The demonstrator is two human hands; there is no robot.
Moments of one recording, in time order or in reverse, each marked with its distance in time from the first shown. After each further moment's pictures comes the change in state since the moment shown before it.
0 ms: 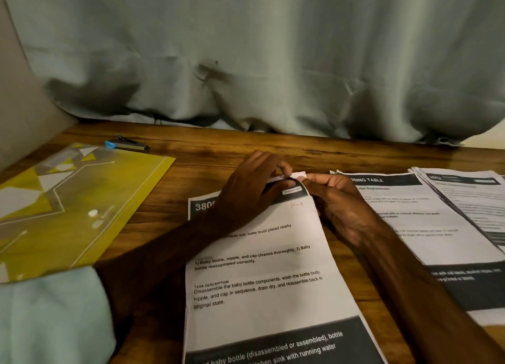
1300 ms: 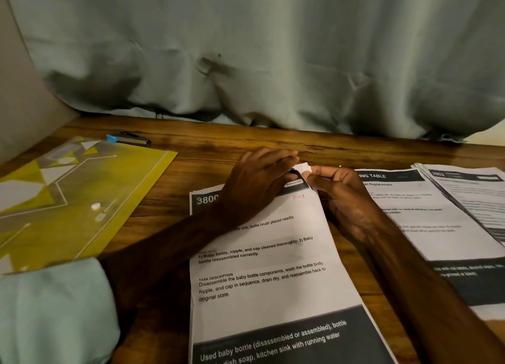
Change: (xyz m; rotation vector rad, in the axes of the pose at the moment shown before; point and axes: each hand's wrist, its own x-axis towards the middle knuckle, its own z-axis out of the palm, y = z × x) left_hand -0.001 -0.012 0.010 0.259 0.048 0.154; right_hand -0.006 -0.003 0.001 -0.042 0.010 -0.038
